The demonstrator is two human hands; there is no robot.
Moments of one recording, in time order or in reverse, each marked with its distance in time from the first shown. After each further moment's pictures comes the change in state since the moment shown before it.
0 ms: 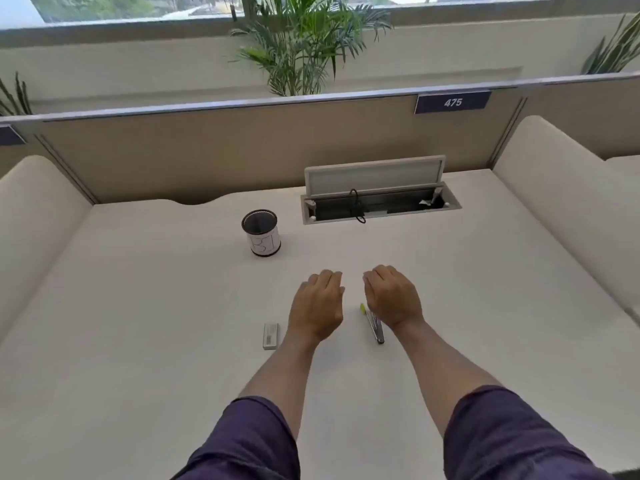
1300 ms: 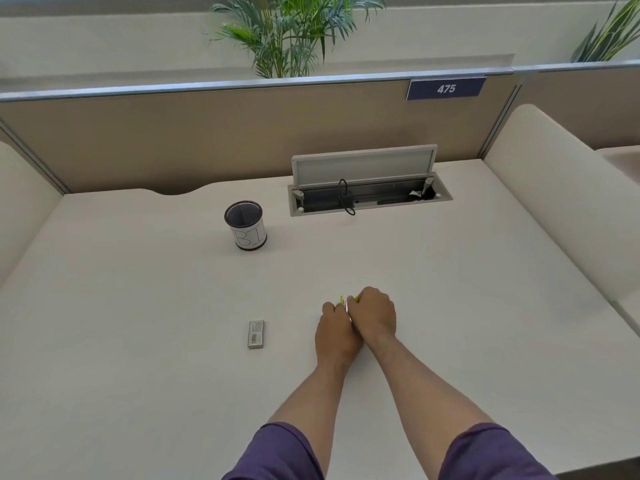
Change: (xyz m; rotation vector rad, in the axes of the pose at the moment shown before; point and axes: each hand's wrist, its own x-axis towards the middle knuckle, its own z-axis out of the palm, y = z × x) left_hand -0.022 0.066 0.060 -0.392 -0.259 -0.570; right_hand -0.022 -0.024 0.029 0.355 -0.449 0.782
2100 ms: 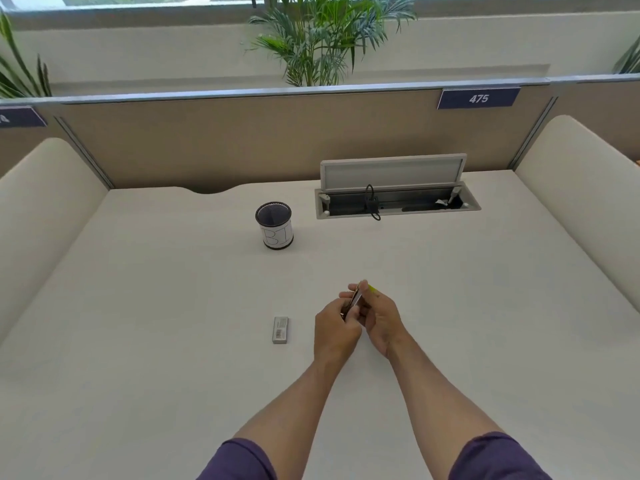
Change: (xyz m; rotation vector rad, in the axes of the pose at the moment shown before) left_hand -0.003 -0.029 -0.041 -0.547 0.112 -0.009; right_hand -0.013 -0.010 0.009 1.305 -0.530 0.017
